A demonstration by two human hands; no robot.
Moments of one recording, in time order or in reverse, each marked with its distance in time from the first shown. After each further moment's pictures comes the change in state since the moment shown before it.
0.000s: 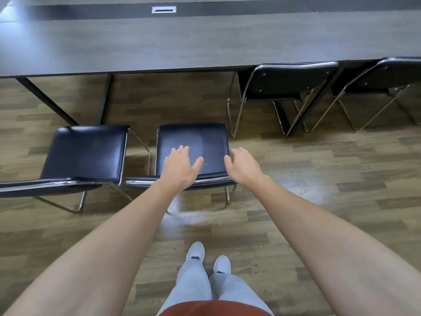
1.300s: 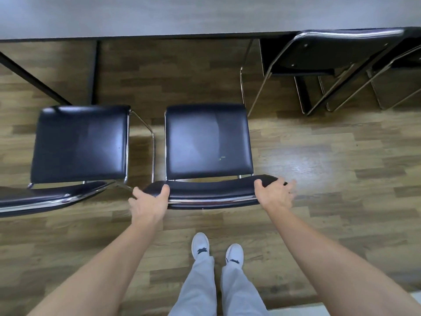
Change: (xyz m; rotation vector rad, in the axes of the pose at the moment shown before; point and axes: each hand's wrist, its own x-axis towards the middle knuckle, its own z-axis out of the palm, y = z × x) left_hand 0.042 -0.179 0.036 -0.289 -0.057 -0.925; right_hand 0.066 0.002 0.102 0.051 -0.003 0.771
